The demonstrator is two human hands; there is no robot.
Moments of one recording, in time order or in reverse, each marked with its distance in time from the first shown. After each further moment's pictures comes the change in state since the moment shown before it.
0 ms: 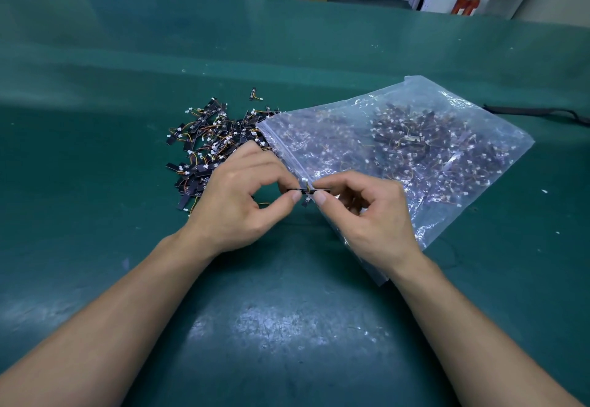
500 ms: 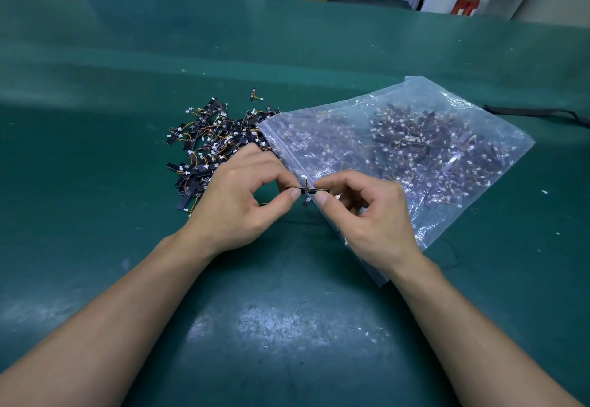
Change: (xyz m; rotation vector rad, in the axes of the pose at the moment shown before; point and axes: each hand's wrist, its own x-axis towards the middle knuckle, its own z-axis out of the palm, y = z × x) left_hand 0.000 0.001 -0.001 -0.025 -0.026 -0.061; right_hand -0.001 -0.003 0.001 -0.010 -0.011 0.029
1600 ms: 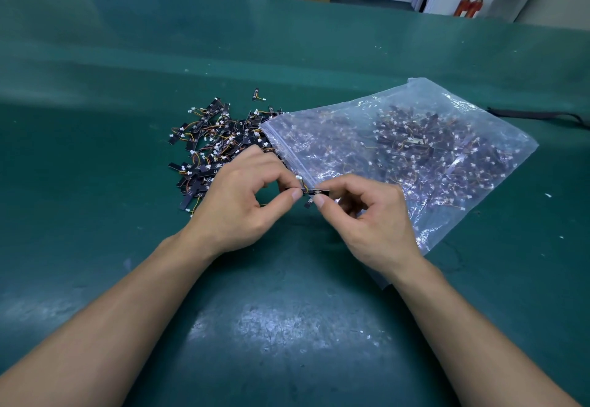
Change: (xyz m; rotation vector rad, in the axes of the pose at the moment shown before) left_hand -0.002 -0.004 0.001 -0.033 -0.006 -0.028; right_hand 0.000 0.000 0.003 -0.001 -0.007 -0.029
